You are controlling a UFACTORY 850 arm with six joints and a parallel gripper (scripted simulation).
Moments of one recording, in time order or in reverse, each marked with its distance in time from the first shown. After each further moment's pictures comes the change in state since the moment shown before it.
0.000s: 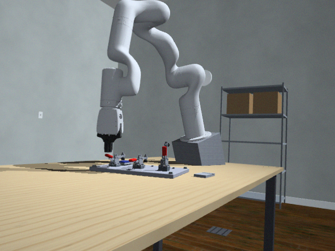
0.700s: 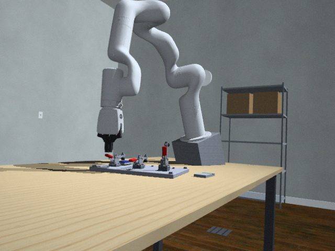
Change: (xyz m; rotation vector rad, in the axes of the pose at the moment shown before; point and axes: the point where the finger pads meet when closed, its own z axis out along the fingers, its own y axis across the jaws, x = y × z) arm -0.002 0.000 0.000 0.000 0.000 0.000
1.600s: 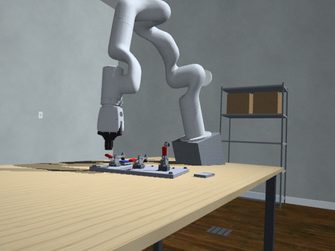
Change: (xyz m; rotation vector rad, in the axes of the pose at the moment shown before) arm 0.000 0.000 -0.009 0.000 0.000 0.000
